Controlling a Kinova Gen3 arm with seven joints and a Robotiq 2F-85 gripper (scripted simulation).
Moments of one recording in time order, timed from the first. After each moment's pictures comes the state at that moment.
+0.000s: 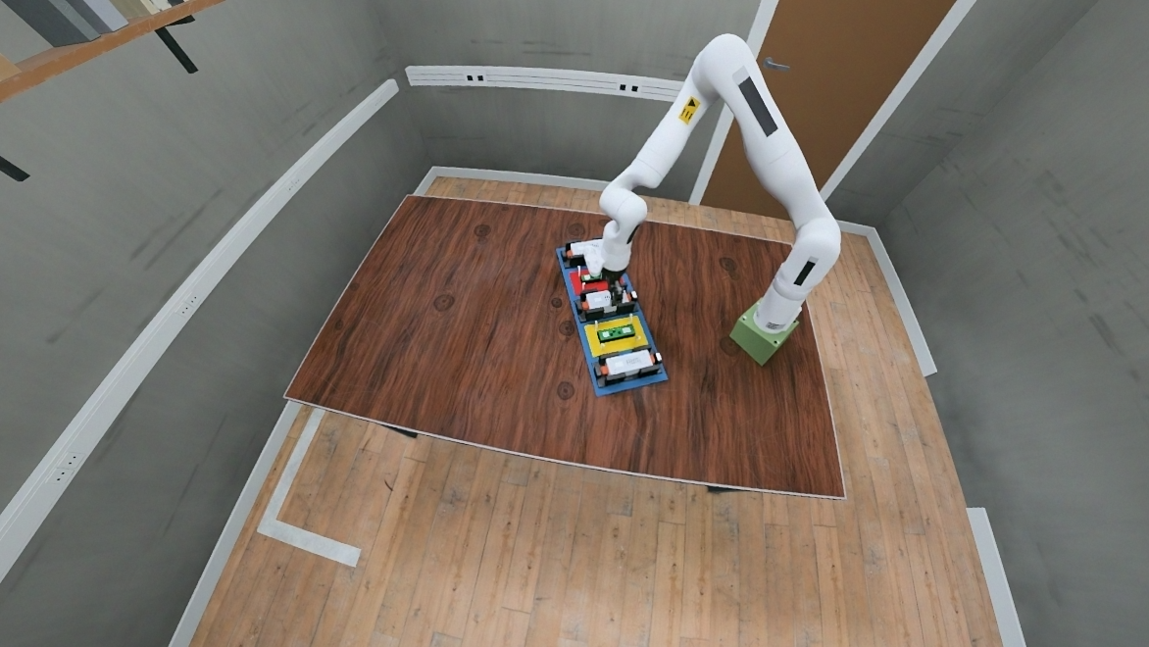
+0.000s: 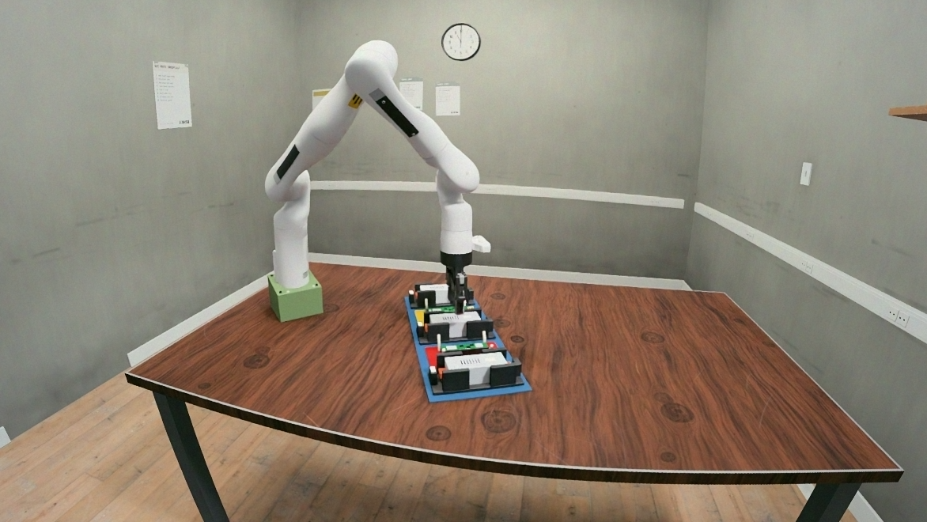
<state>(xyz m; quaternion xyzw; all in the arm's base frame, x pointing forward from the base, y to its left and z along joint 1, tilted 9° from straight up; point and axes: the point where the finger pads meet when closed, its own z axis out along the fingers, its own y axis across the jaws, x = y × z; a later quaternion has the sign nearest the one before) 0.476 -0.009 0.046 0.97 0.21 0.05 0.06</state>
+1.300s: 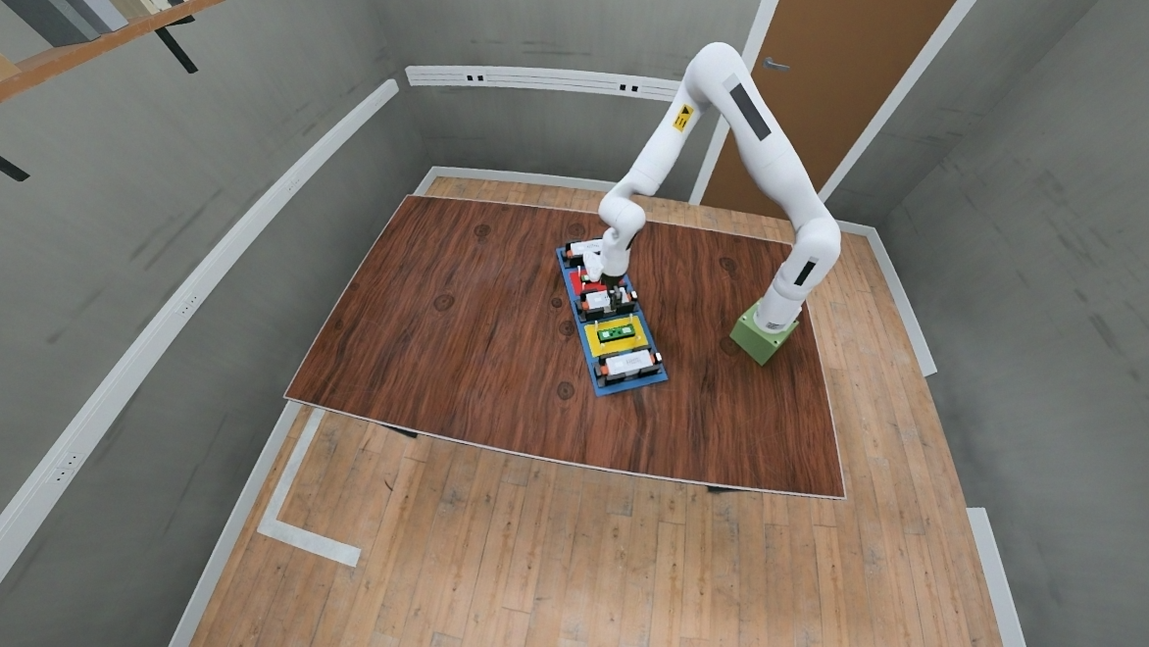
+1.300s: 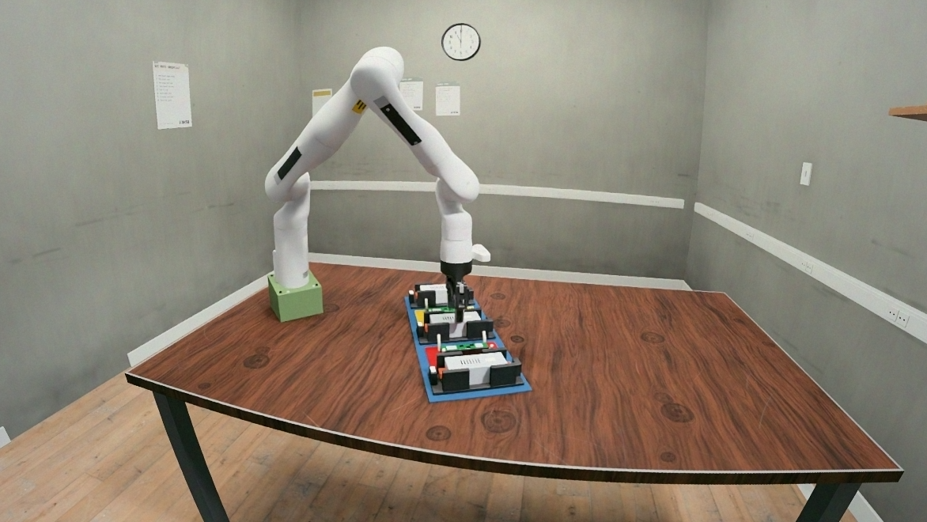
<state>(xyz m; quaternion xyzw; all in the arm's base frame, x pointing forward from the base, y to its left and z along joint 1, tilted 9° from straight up) 0.479 -0.012 0.025 0.97 0.21 0.05 0.06</state>
